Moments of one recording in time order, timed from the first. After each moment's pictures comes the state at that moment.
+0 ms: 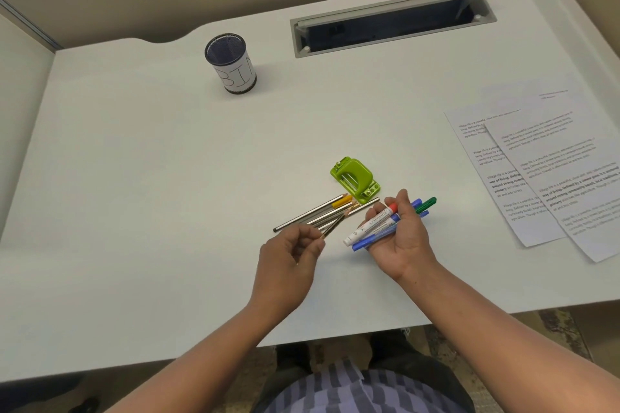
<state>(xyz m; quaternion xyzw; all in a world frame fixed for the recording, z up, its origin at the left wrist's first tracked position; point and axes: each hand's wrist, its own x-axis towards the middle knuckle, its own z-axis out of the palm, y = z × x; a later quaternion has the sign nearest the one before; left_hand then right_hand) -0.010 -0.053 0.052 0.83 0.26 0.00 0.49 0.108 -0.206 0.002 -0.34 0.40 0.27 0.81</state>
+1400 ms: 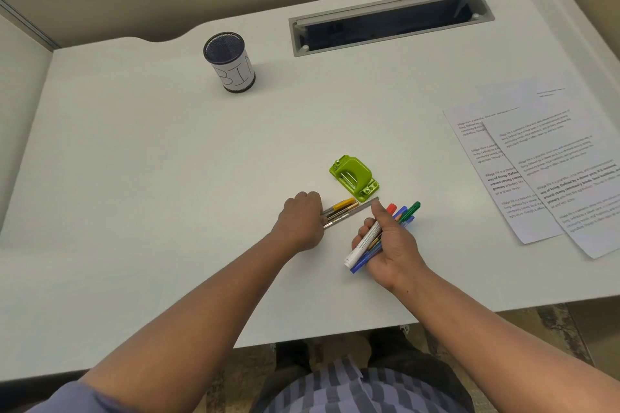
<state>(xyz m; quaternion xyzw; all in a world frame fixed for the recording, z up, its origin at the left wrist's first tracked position) 0.076 -0.031 -0.003 0.94 0.15 -0.23 0.22 0.089 -0.199 -0.002 -0.38 0.43 0.29 0.77</state>
